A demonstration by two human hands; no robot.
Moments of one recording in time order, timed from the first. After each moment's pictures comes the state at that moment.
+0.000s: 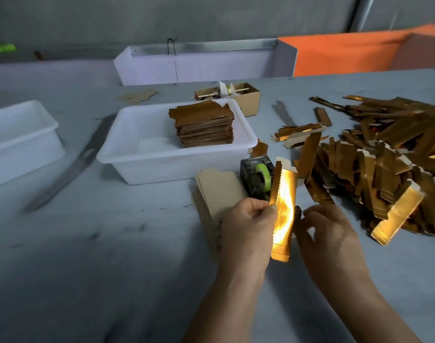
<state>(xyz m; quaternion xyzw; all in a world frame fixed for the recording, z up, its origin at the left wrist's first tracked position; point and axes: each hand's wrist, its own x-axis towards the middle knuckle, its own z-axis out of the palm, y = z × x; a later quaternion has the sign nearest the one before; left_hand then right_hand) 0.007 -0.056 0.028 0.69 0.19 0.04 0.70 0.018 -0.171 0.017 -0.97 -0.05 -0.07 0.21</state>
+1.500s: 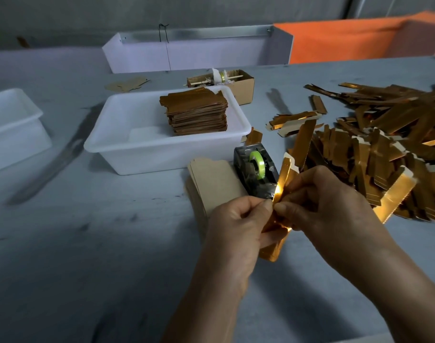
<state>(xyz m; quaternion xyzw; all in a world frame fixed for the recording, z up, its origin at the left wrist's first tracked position) -0.017 -0.049 0.035 0.62 0.11 -0.01 0.78 0.012 -0.171 0.065 -0.90 -0.13 -0.02 0.42</state>
